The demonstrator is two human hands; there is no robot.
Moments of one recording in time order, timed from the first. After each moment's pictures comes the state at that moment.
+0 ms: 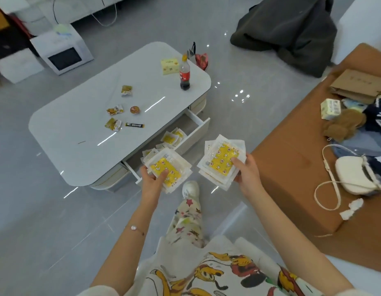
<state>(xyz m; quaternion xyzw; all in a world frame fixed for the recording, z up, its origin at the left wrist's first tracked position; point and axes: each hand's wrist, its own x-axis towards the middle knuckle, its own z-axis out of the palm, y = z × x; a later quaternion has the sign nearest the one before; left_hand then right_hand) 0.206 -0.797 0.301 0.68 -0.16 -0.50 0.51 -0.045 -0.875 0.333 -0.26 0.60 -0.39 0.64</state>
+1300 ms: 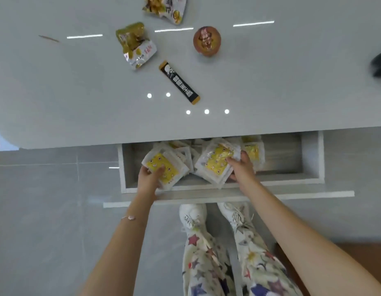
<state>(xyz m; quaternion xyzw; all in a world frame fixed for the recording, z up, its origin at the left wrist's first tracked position) 0.381 -1.011 -0.200 0.73 0.28 -0.39 0.48 0.244 -1.232 -0.227 -0.42 0.63 0.10 0.65</state>
